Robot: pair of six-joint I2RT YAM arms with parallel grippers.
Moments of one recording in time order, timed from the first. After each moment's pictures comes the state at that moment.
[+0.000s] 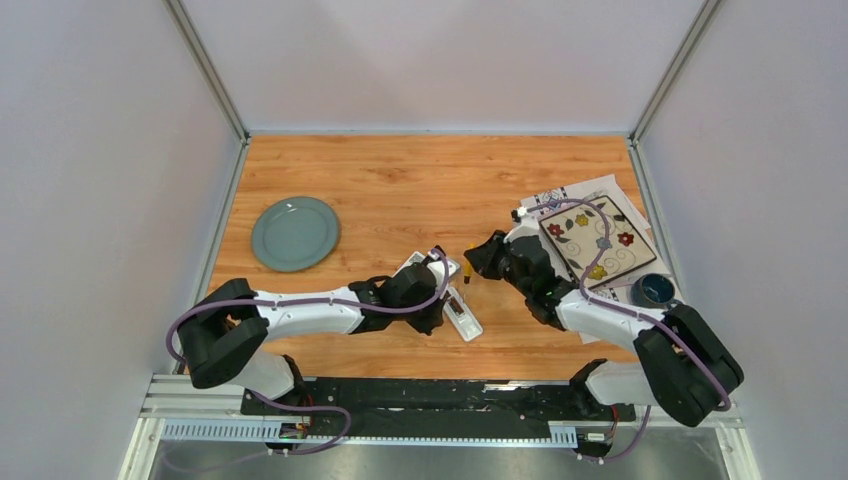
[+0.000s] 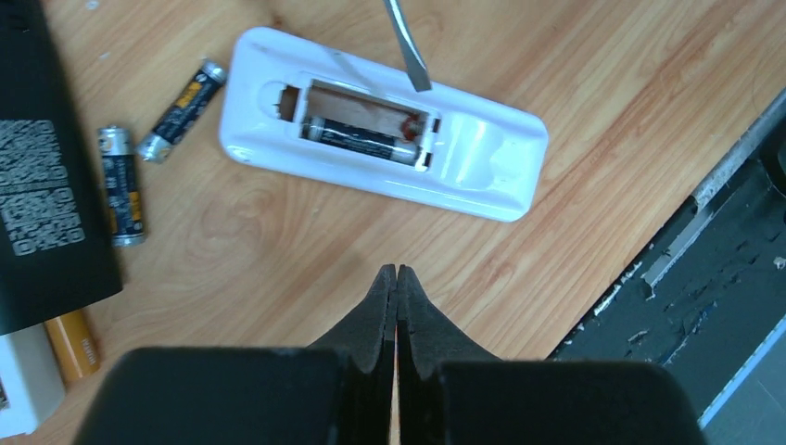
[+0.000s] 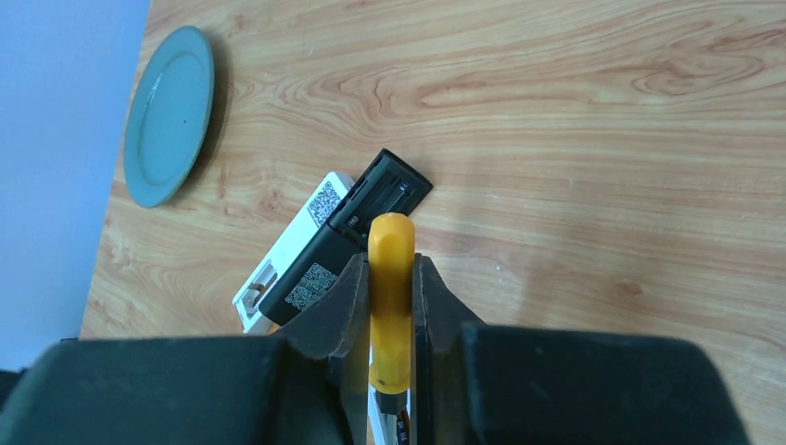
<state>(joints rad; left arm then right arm) -1.06 1.47 0.72 -0.06 0.03 -0.37 0.61 1.27 0.46 0.44 0.05 0.74</state>
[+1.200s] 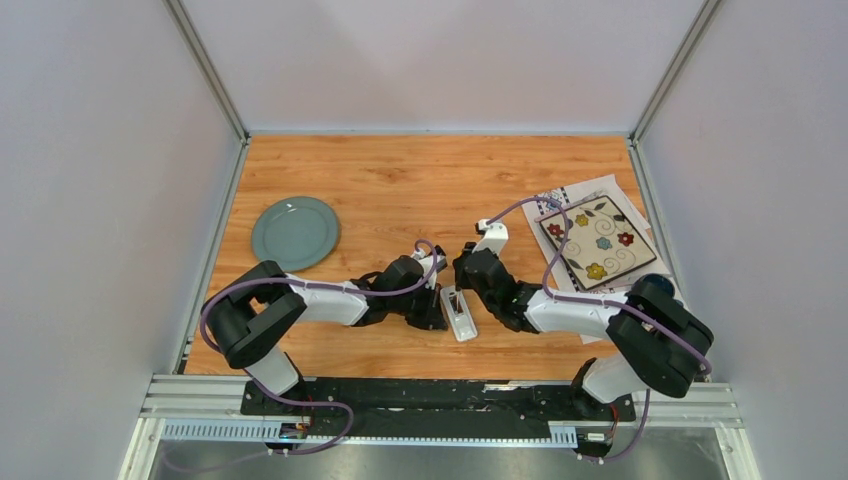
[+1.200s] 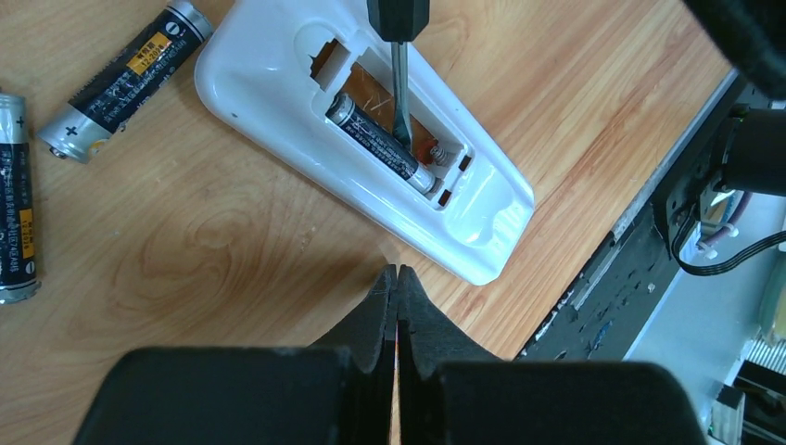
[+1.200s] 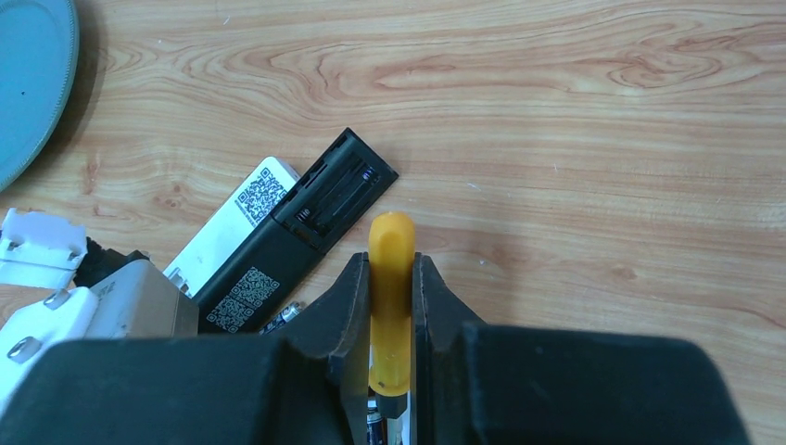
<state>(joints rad) -0.90 1.61 0.62 0.23 0.33 -0.62 0.88 1.45 0.58 0.36 0.49 0.65</state>
